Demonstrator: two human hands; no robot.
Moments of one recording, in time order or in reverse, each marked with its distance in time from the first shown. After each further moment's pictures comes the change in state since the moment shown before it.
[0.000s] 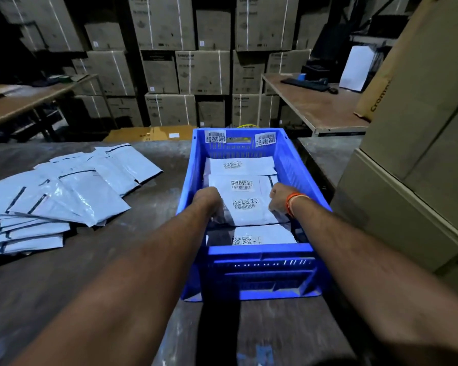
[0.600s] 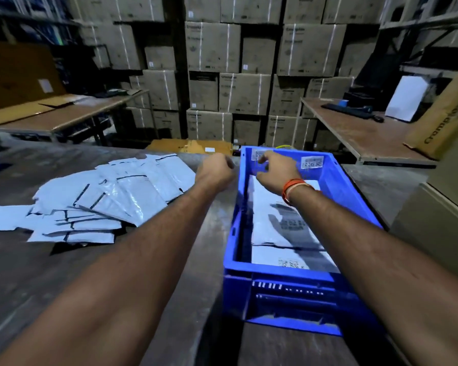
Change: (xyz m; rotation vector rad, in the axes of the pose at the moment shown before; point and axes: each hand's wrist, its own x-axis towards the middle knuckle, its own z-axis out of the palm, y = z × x) left_hand -0.025 -0.086 -0.095 -0.406 0.591 0.076; right_hand -0.011 -0.164 -0.028 0.138 0.354 -0.413
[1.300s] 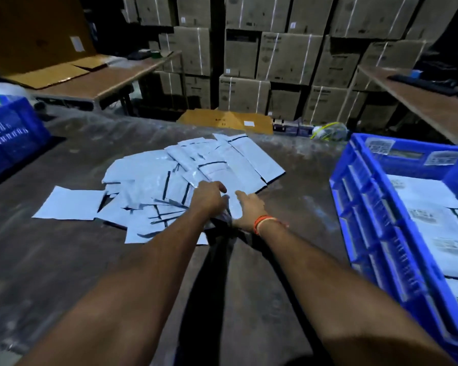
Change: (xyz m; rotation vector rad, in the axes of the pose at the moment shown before) left_hand 0.071 -0.357 -0.046 0.124 -0.213 -0.137; right_hand 0.031 -0.208 0.333 -0.092 -0.497 0.017
